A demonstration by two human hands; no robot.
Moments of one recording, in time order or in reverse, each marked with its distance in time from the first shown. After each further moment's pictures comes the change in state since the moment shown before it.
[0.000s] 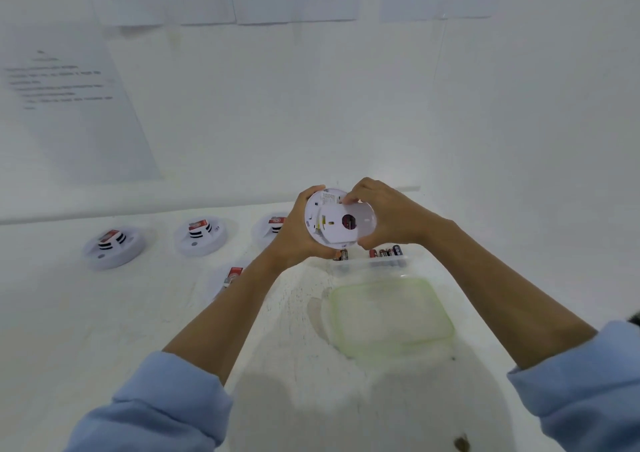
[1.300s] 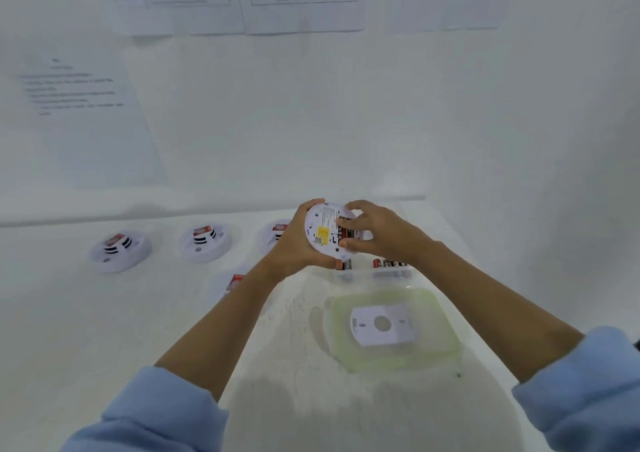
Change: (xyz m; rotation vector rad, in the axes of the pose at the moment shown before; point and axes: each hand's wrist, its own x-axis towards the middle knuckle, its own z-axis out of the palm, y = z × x) left_hand -0.006 -0.005 -0.007 -0.125 0.010 -0.200; right_hand 0.006 0.003 0.025 -0.039 0.009 -0.013
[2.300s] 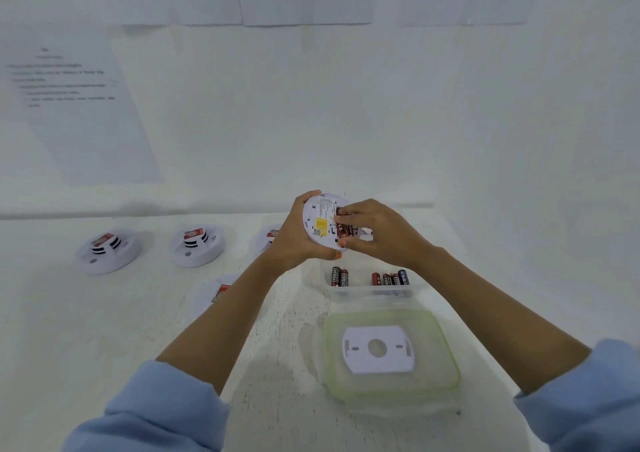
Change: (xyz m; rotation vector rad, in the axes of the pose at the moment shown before) left_hand 0.038 -0.009 0.000 -0.005 0.052 0.034; right_hand 0.021 0.031 0.006 0.105 0.157 -0.109
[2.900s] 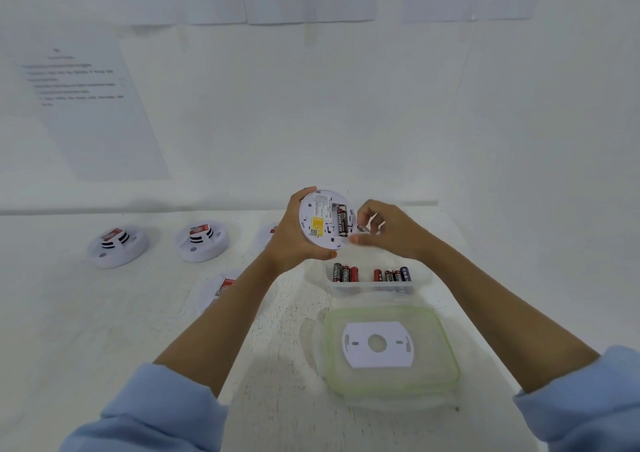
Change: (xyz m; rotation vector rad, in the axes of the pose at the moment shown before) left_hand -0.006 -0.007 -0.004 0.067 0.065 0.074; right_hand -0.004 0.009 -0.006 0.496 -0.117 0.307
